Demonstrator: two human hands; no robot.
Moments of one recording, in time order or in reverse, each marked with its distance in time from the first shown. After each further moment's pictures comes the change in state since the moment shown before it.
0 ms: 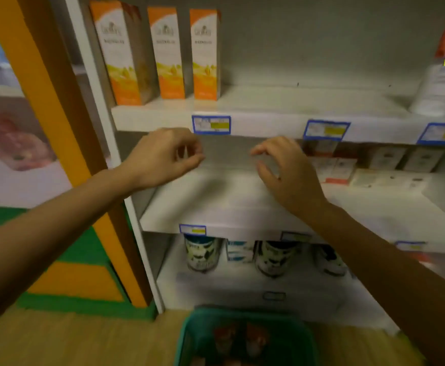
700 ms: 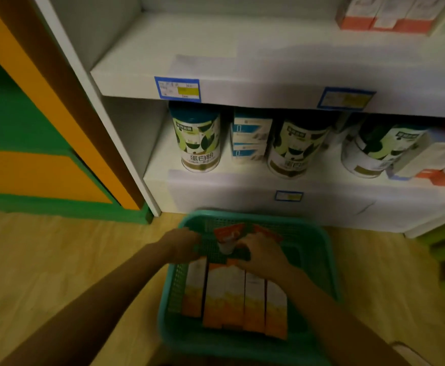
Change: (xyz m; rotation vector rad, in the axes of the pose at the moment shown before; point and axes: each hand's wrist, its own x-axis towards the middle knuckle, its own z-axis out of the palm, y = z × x) left_hand -0.271 -0.009 0.348 -0.034 -1.131 -0.352; right_hand -0.343 0.057 0.215 0.019 -1.105 0.487
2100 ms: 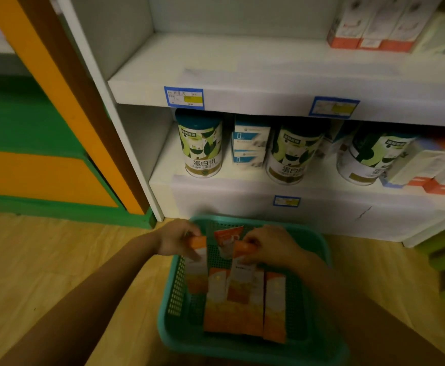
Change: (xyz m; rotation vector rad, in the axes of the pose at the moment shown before) left_hand -0.028 -0.008 -0.021 -0.355 0.089 0.138; right_hand -0.018 -0.002 -0.044 -0.088 -0.056 -0.056
